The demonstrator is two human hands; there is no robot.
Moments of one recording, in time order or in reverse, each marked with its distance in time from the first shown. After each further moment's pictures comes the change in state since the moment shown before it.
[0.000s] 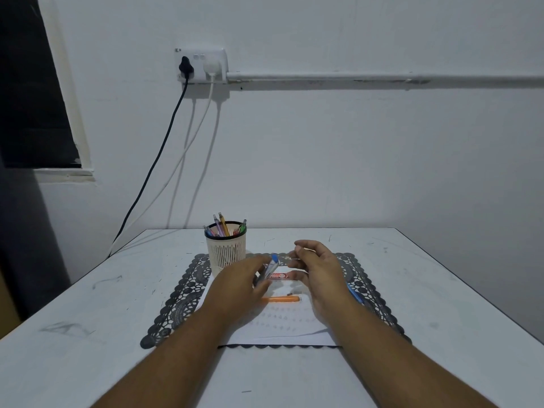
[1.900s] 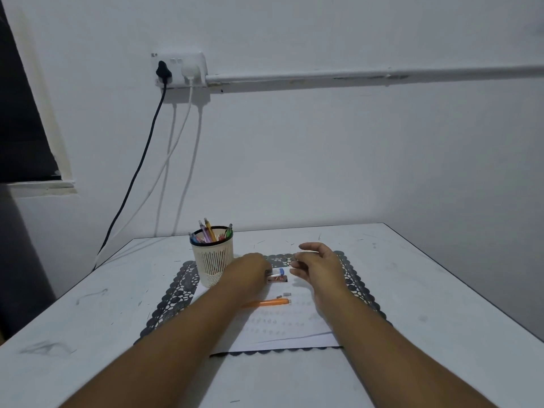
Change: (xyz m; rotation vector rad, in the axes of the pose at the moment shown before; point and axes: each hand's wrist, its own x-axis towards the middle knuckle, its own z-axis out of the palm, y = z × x) left_hand 0.068 0.005 0.034 0.445 -0.365 0.043; right_hand 0.022 0.001 -0.026 -0.027 0.160 0.042
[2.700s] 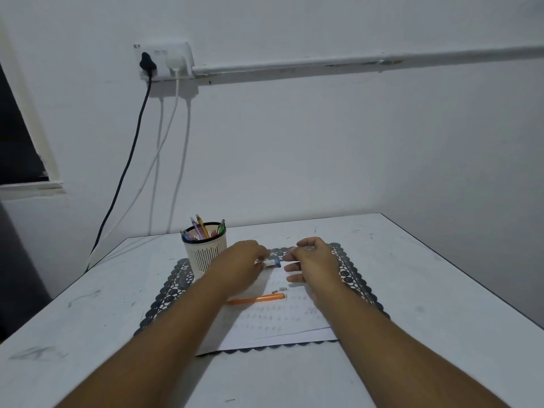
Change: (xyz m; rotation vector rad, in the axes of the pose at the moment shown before) left_hand -0.008 -0.008 -0.018 -0.123 0.081 0.099; right_hand 0.006 0.003 -0.002 -0.159 -0.014 0.008
